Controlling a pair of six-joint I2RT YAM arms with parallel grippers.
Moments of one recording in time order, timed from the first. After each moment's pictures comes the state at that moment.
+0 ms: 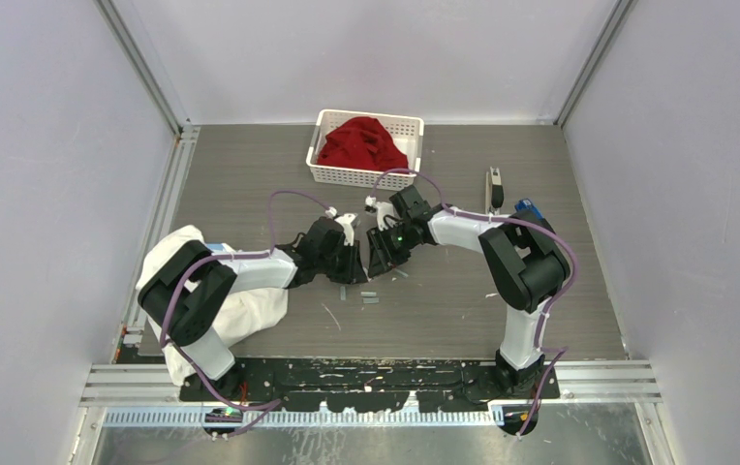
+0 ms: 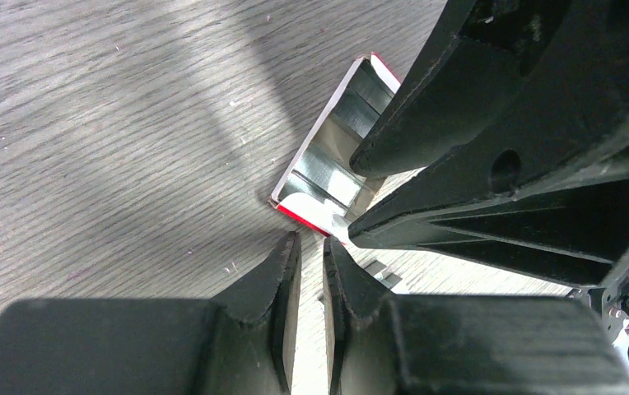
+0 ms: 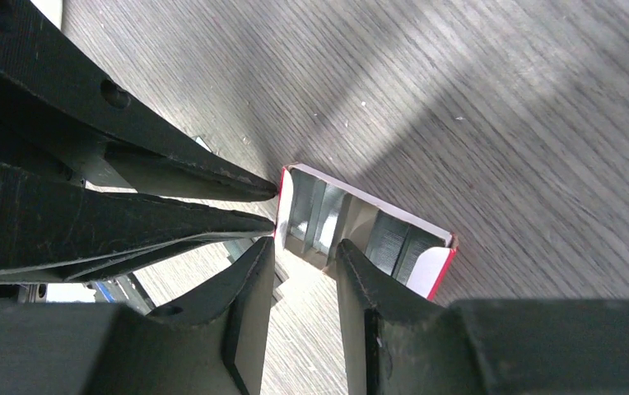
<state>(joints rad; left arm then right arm) -0.71 1.66 0.75 0.11 0.22 -0.53 0.57 1.87 1.09 -0.31 -0.60 0.13</state>
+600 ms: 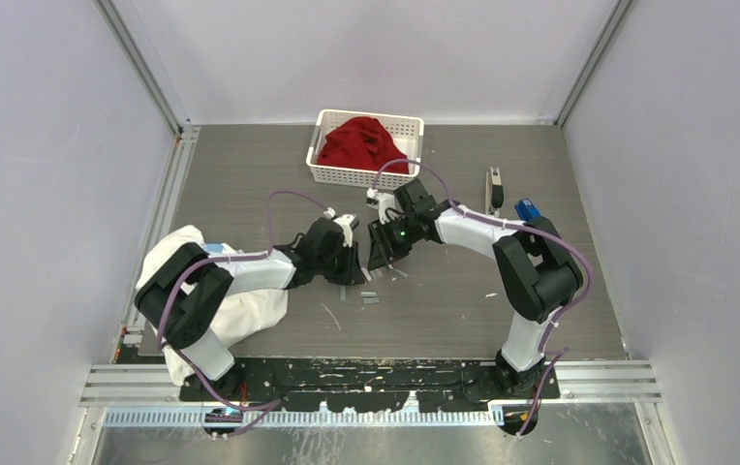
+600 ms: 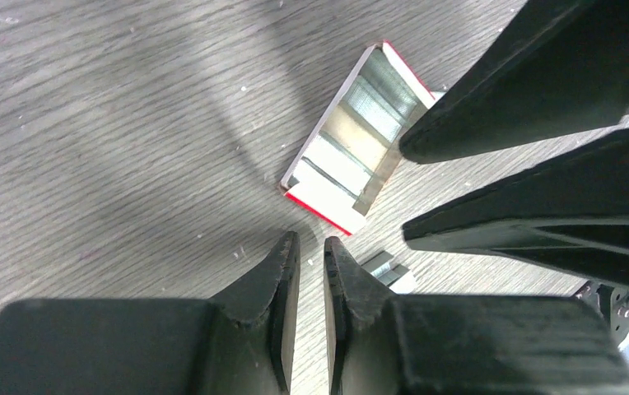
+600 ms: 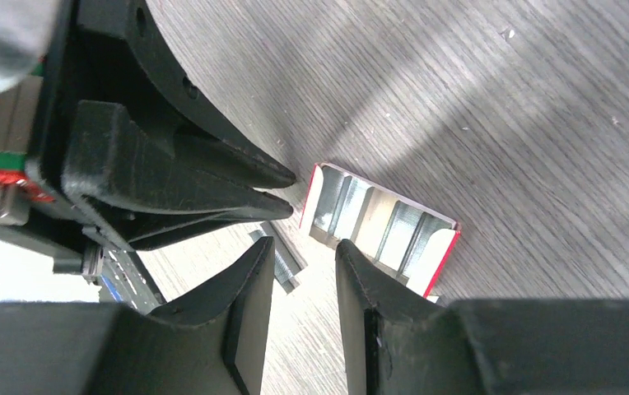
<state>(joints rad) -0.71 1.64 0.75 0.09 0.20 -0.52 0.56 1.79 1.10 -0.32 -0.59 0.11</state>
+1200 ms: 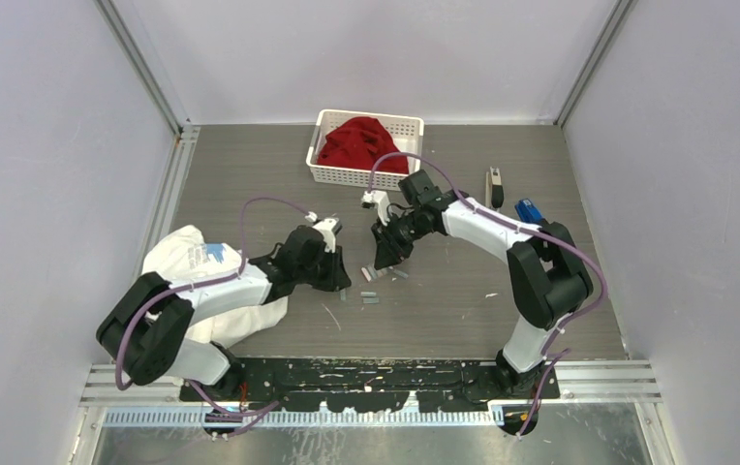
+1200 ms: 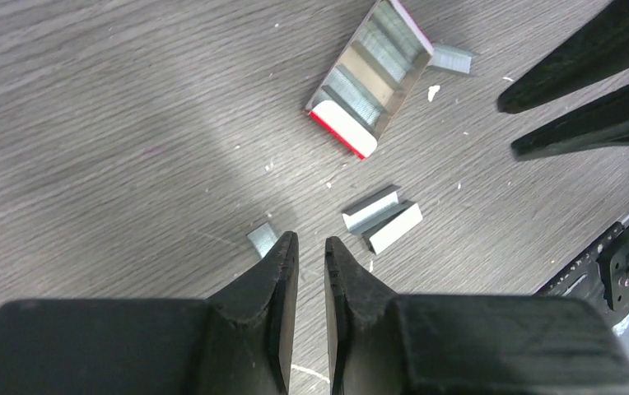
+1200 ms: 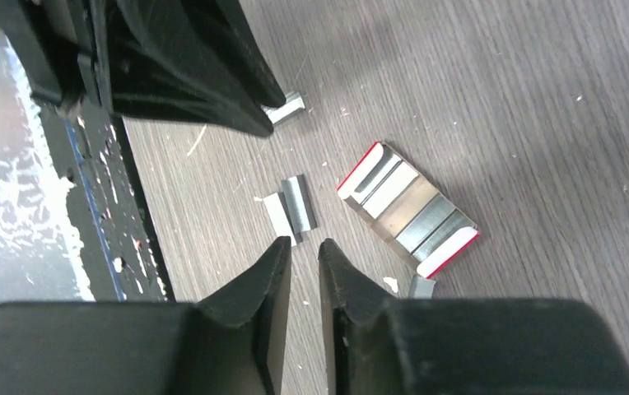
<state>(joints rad) -0.70 1.41 0.63 0.03 0.16 -0.51 0.54 1.73 1.17 -0.51 -0.75 -0.26</state>
